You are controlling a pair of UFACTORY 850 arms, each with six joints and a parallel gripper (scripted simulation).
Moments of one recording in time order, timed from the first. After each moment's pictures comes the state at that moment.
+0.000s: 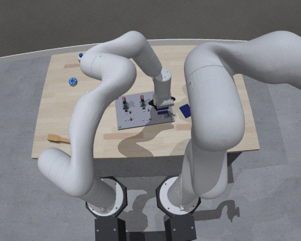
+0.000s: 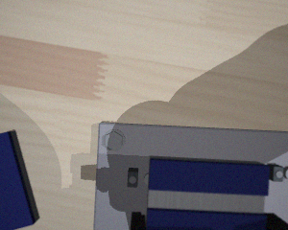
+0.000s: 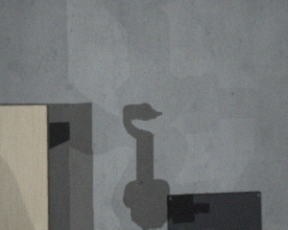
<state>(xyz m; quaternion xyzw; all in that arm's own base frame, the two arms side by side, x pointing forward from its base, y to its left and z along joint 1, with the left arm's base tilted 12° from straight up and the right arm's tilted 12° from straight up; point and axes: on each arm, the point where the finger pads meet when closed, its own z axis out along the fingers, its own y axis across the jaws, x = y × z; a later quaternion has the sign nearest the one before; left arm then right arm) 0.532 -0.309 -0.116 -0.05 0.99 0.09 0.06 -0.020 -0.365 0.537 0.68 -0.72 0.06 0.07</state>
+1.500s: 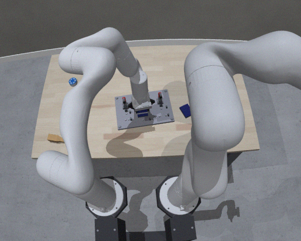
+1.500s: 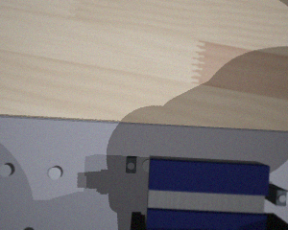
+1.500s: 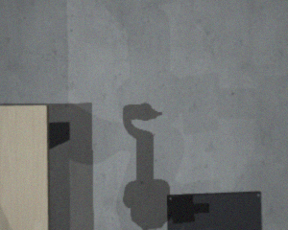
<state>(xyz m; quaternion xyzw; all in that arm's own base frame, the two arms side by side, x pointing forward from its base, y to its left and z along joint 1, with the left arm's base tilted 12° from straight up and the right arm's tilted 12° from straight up) 0.526 -0.194 -0.095 -0.05 0.99 0.09 0.05 -0.020 -0.365 0.537 0.68 -0.72 0.06 0.07</state>
